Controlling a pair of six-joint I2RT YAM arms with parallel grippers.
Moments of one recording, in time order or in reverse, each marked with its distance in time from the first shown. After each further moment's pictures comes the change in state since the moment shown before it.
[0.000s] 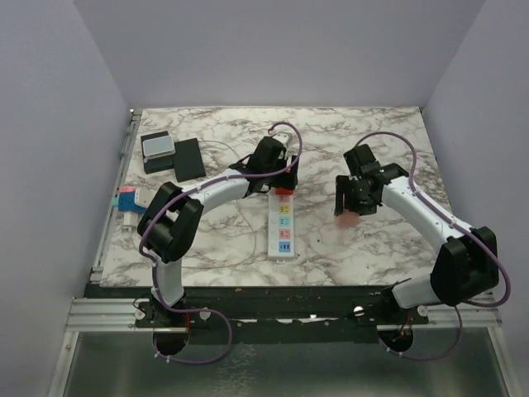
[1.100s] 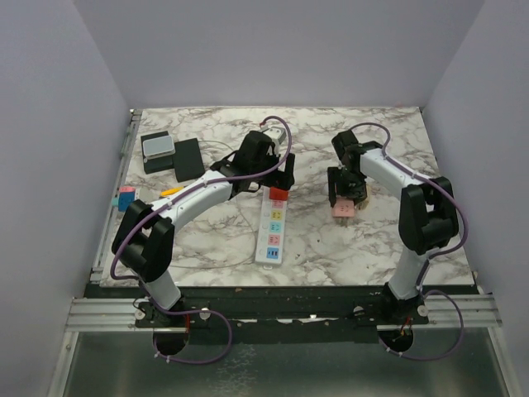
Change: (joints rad) left arm 0.006 -0.223 -0.041 -0.148 0.075 0.050; right arm -0.063 0.441 0.261 -0.047 -0.021 -0.106
